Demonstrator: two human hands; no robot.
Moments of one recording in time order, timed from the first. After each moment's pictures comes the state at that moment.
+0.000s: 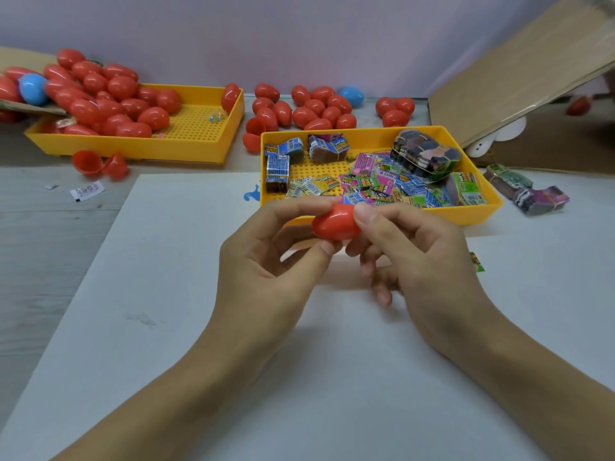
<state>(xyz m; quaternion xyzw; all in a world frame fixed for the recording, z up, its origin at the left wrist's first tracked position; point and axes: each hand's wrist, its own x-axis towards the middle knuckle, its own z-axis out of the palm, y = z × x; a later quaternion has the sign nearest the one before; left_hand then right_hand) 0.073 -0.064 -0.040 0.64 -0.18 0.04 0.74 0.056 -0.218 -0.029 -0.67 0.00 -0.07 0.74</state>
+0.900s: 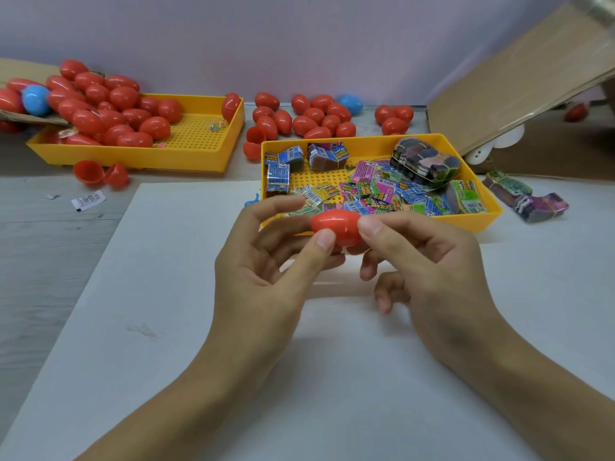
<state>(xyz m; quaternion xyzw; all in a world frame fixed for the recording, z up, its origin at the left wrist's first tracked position) 0.071 -0.067 -0.038 0.61 -0.12 0.04 0.78 0.053 -0.221 -0.026 -0.67 -0.01 -0.09 0.74</state>
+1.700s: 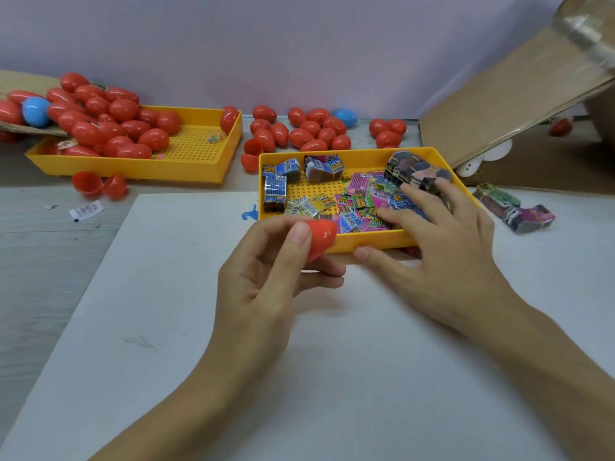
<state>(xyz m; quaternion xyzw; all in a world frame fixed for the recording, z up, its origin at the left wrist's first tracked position) 0.074 -0.067 -0.039 0.59 -0.13 0.02 0.80 0.076 -0.263 -0.036 -0.97 0.02 -0.15 0.17</state>
